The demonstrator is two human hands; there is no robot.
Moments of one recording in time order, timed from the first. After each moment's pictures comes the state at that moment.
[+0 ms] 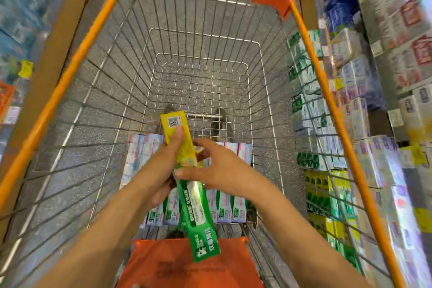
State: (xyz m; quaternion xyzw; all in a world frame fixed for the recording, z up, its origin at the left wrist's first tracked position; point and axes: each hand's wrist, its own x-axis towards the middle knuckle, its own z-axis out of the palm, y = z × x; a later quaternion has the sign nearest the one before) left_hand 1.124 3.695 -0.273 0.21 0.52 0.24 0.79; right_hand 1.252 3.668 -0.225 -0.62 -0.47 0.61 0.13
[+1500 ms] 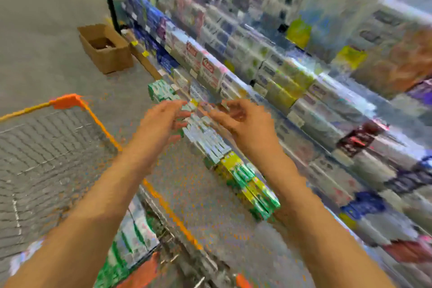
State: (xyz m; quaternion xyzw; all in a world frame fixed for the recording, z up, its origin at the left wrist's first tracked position) left_hand 1.382 3.554 0.017 0.60 0.32 0.18 0.71; right_hand 1.470 3.422 0.037 -0.85 -0.27 0.10 0.44
